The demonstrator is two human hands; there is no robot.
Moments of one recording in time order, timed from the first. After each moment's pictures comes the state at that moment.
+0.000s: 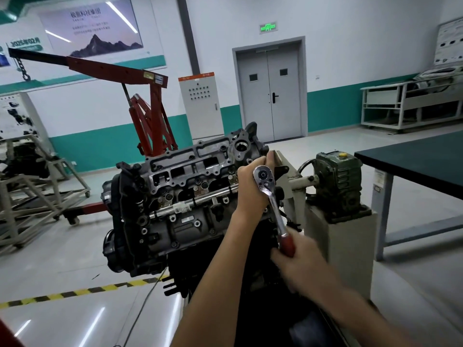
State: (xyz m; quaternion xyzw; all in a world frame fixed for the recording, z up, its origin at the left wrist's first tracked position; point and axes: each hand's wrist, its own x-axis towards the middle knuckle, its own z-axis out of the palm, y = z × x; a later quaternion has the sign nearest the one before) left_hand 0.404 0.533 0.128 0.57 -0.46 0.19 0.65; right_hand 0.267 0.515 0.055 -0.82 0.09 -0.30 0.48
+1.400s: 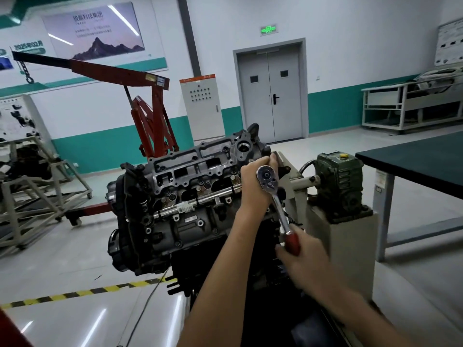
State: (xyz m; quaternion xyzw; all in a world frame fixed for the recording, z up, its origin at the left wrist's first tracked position) left_hand 0.406 0.532 0.132 0.62 -0.44 0.20 0.62; right_hand 0.269 0.513 0.050 -0.82 0.11 -0.34 0.45
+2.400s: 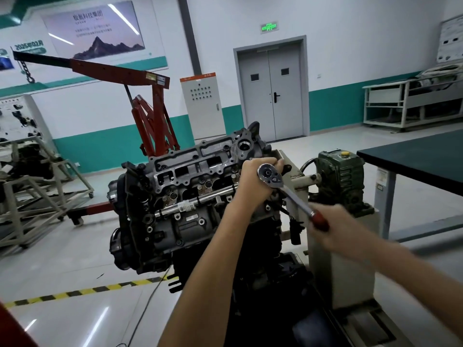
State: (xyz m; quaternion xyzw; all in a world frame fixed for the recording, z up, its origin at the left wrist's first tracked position) left_hand 0.413 0.546 0.142 0.67 -0.51 0.15 0.52; right_hand 0.256 0.441 0.084 -0.92 0.02 -0.24 0.30
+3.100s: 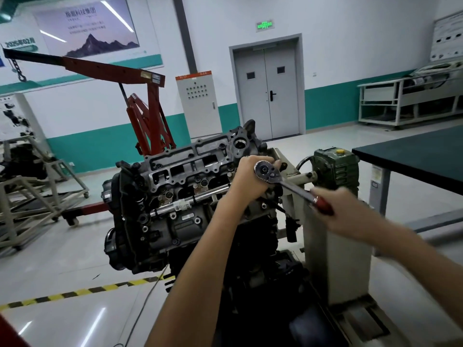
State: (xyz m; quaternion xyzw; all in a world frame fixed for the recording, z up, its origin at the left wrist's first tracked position) left_hand 0.418 0.548 0.146 0.69 -0.53 0.13 0.47; right_hand 0.252 0.423 0.105 -0.95 0.03 -0.24 0.21
